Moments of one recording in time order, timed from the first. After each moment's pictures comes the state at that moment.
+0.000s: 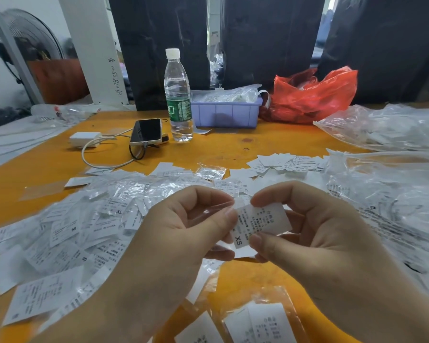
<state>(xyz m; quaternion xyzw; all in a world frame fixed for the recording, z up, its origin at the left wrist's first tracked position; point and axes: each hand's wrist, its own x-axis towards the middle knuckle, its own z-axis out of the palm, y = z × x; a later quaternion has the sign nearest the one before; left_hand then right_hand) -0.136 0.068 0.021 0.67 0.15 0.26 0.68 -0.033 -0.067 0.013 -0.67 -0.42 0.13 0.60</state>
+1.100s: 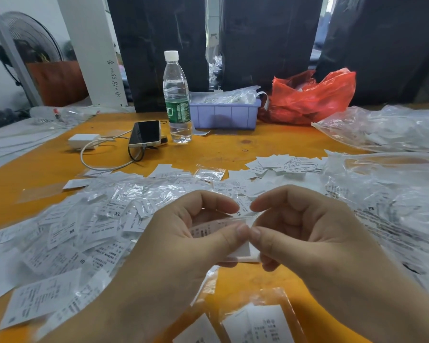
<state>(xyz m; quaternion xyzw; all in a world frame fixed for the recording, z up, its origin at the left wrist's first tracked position) -0.140 0.065 0.021 0.70 0.14 0.25 0.65 -0.031 -0.064 0.019 -0.66 -0.41 0.16 0.61</state>
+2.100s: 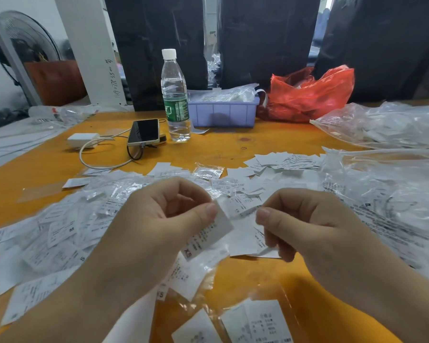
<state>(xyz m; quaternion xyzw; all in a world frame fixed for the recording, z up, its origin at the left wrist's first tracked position) -0.147 0.090 0.026 0.78 0.20 0.26 0.53 -0.018 -0.071 0.024 -0.73 -0.40 0.17 0.53</state>
